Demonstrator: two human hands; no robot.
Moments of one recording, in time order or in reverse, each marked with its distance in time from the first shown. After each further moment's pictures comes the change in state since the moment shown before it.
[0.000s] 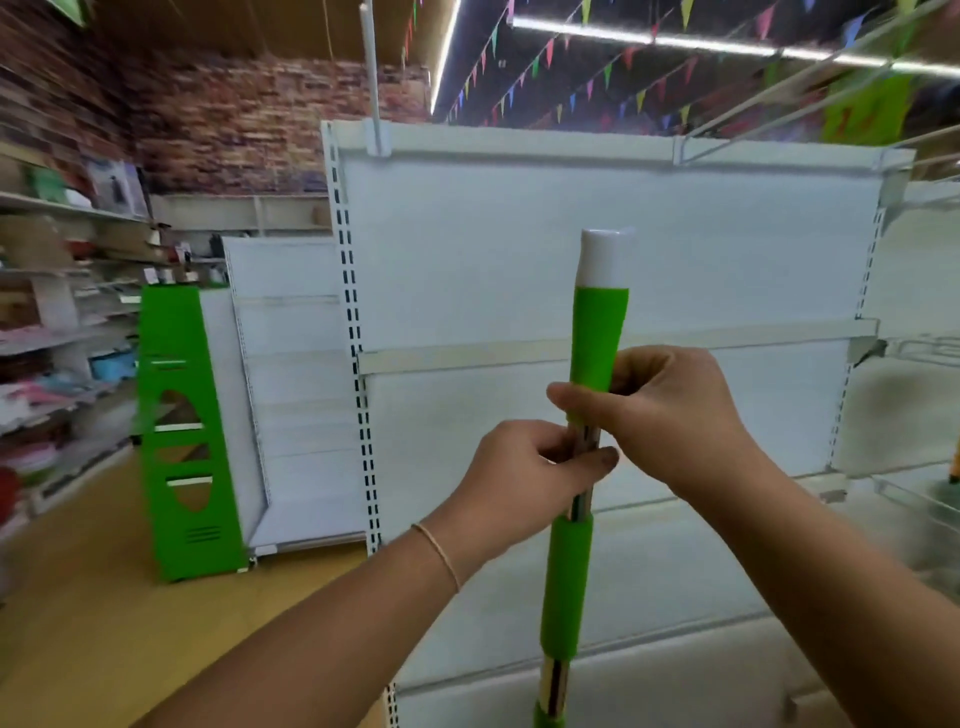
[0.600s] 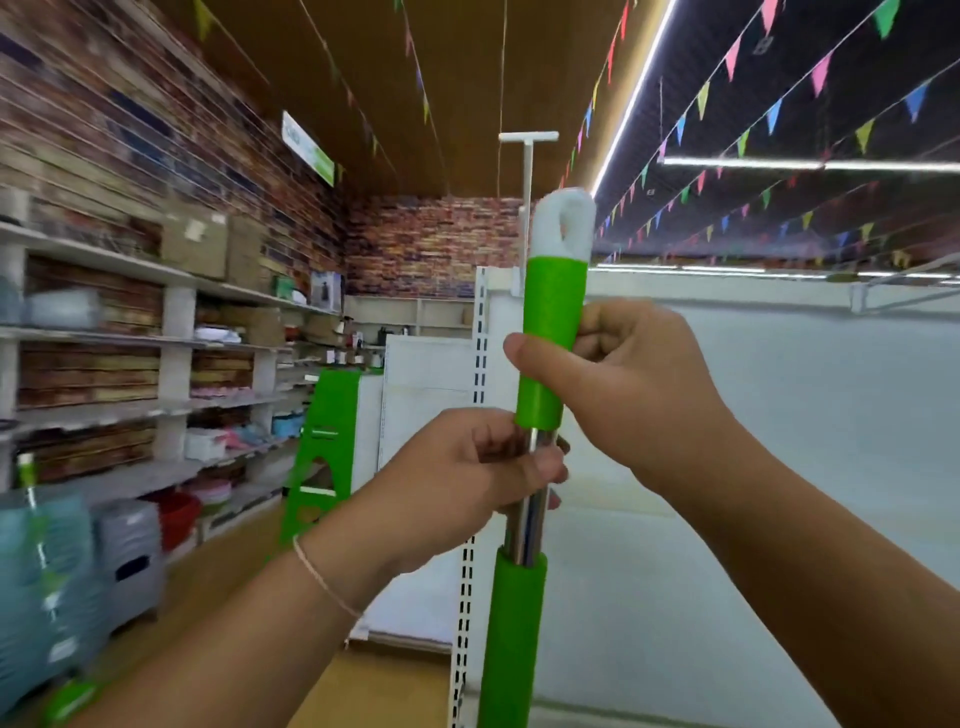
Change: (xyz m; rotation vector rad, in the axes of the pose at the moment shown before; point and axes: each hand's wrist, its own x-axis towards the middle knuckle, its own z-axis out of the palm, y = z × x) left_hand -0.017 0.086 -0.132 0.007 0.192 0.127; right_hand 0.080 -0.118 0.063 0.223 -0.114 -0.438
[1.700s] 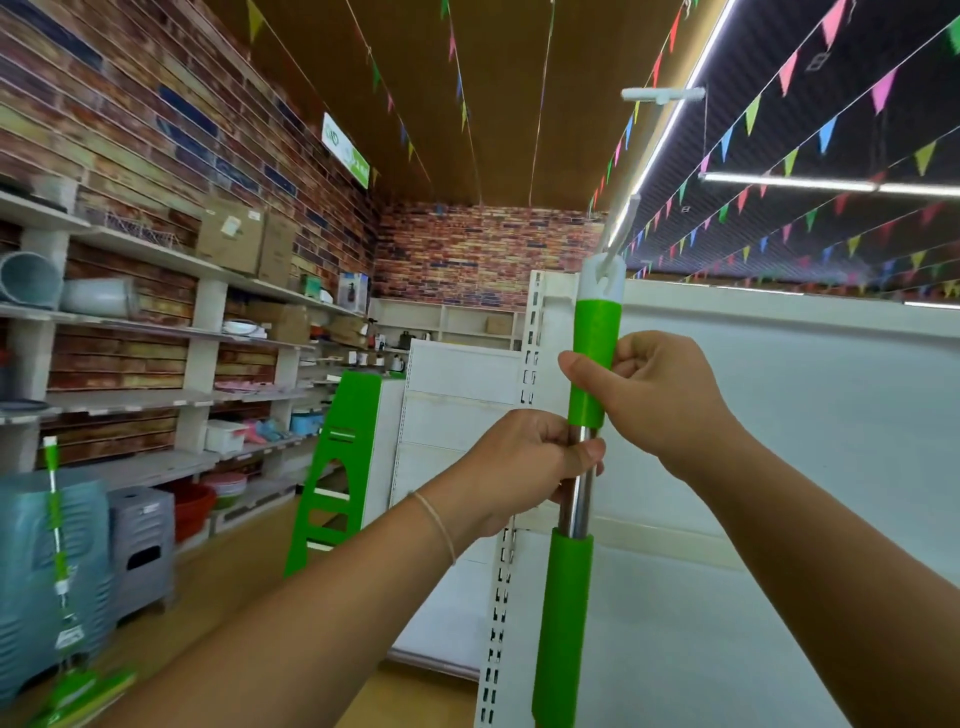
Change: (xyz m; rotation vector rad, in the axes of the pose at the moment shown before) left_hand 0.101 -0.069 -0.031 0.010 0.062 -0.131; right_hand 0.080 0.090 0.055 -0.154 -0.012 0.079
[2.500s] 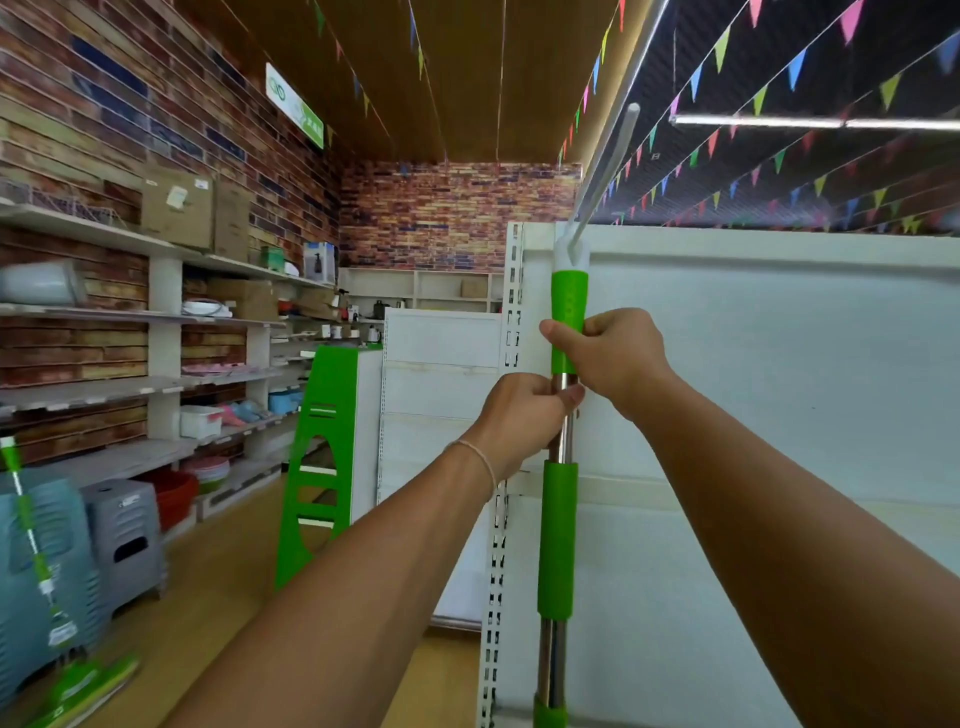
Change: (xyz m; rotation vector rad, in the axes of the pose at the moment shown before) left_hand 0.071 -0.040 0.008 0.071 0.150 -0.070; right_hand 0.039 0.040 0.039 -0.106 0.043 0.279
